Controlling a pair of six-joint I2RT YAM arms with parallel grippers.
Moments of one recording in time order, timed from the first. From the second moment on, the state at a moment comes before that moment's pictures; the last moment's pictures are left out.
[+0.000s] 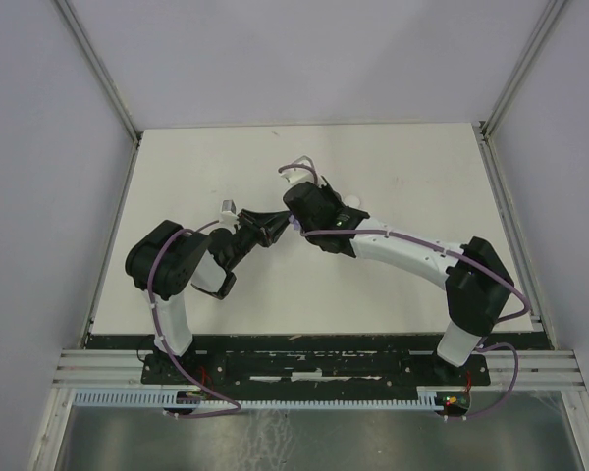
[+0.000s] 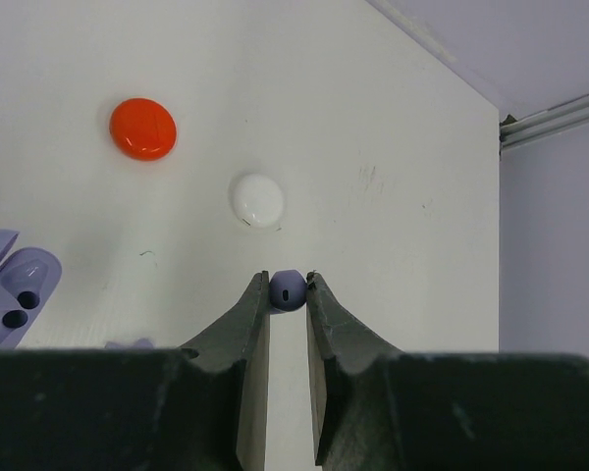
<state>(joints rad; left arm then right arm) -0.42 1.90 0.43 1.53 0.27 -1.65 0.91 1.71 1.34 -0.30 0.92 -0.07</state>
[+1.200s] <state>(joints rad) -0.42 1.90 0.43 1.53 0.27 -1.66 1.04 1.87 1.40 -0.15 0.97 -0.21</state>
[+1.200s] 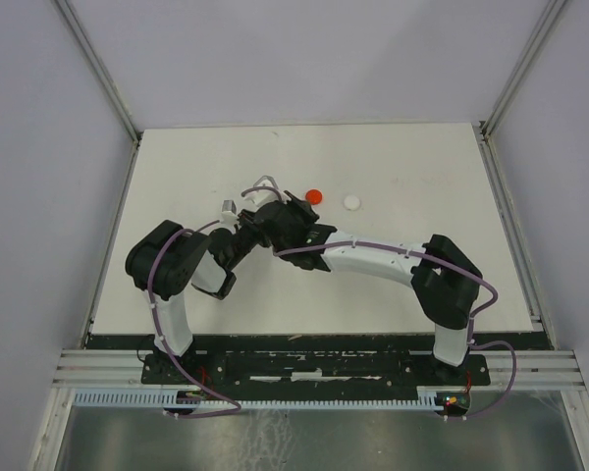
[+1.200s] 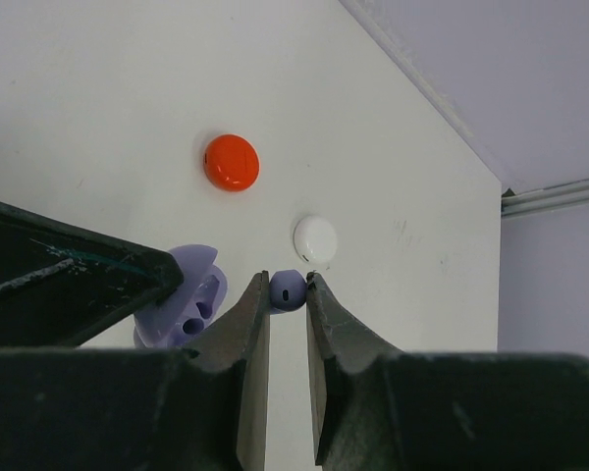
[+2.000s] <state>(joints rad) -0.42 1.90 0.43 1.53 0.30 -1.72 1.01 1.69 1.15 0.09 0.83 -0.29</state>
